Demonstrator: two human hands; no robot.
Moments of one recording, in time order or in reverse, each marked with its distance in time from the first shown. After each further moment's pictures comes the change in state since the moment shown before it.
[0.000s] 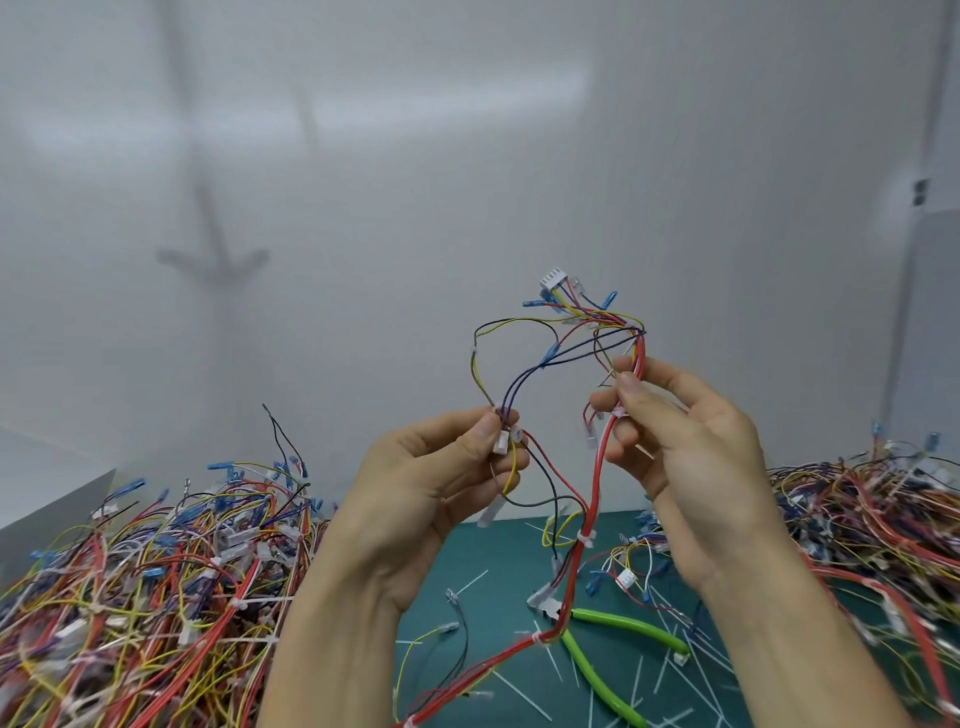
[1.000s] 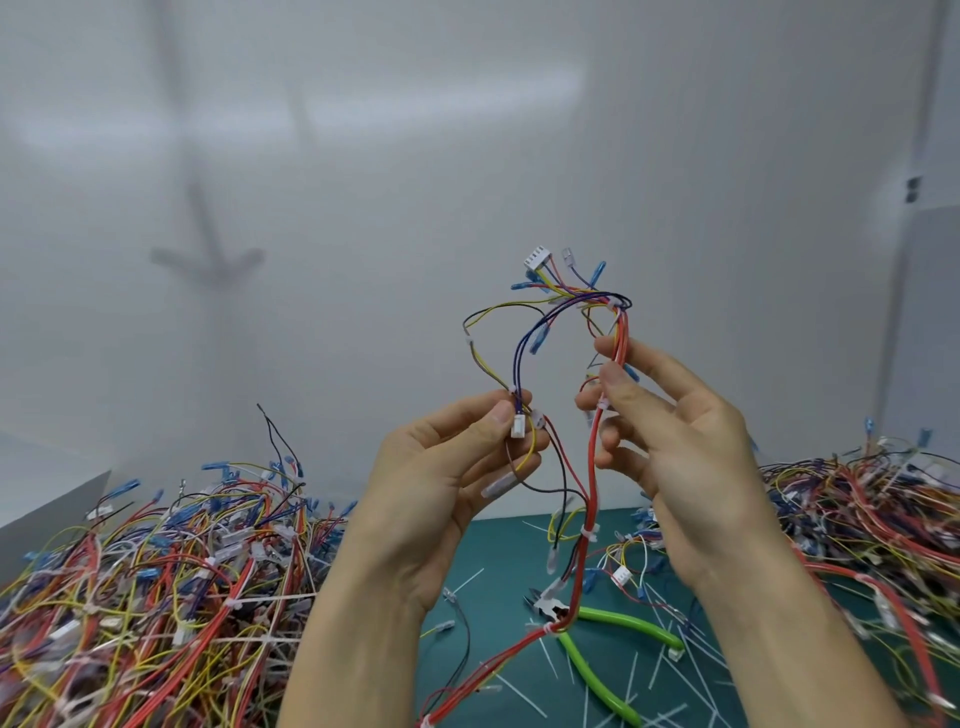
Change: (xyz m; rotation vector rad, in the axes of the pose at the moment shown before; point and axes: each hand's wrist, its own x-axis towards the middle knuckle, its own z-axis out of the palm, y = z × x) left_hand 0.000 -0.002 0.017 -0.097 0.027 0.005; right_hand -0.003 -0.004 0.001 -0.083 -0.046 -0.040
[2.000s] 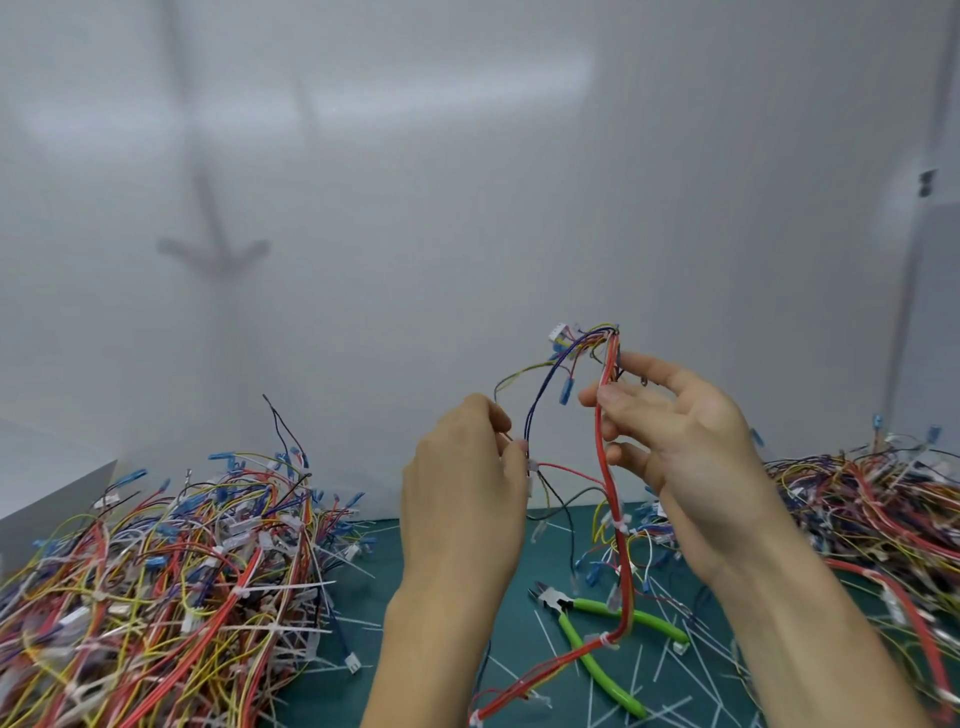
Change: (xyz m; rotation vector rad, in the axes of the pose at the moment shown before) left_hand 0.003 -0.025 0.005 1.335 0.335 0.409; right_hand 0.002 0.001 -0.002 0.010 -0.040 0.106
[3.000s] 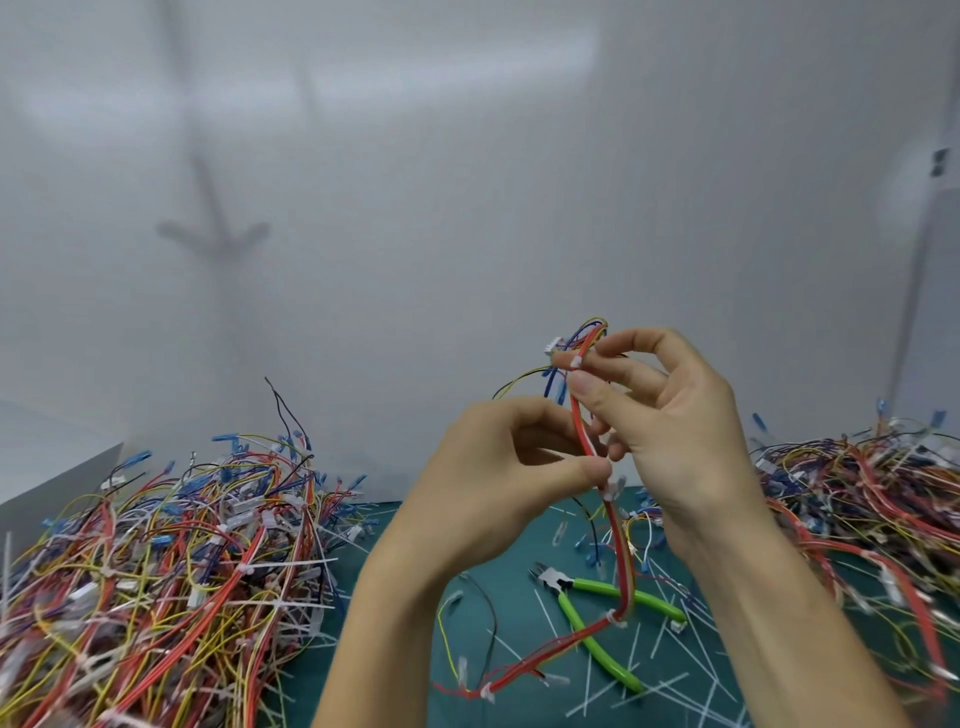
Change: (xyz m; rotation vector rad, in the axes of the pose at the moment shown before) left_hand 0.003 -0.002 -0.011 -0.615 -0.553 0.059; right_hand -0.005 0.004 0.008 -0.171 0.001 -0.154
